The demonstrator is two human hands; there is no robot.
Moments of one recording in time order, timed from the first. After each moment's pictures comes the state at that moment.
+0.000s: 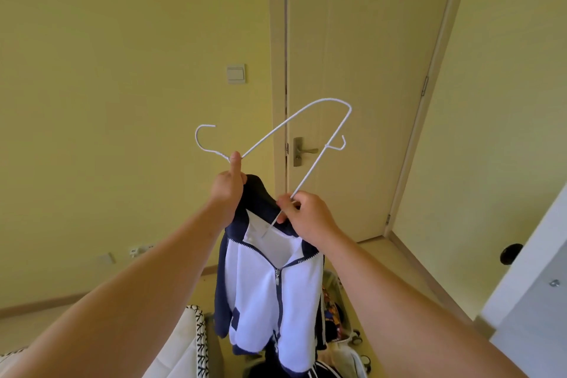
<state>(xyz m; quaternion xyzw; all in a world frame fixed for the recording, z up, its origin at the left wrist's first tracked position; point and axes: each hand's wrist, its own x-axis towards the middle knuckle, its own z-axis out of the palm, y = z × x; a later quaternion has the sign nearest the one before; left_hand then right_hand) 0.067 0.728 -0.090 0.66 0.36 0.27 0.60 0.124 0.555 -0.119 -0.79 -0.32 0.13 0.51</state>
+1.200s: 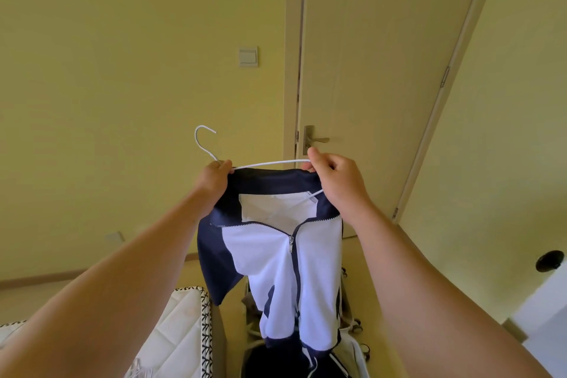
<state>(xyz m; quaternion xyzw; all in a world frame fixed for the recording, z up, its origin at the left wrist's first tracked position) 0.052 0.791 -0.124 0.72 0.38 0.26 0.52 0.143 0.547 -0.078 -0.75 -0.29 0.06 0.59</state>
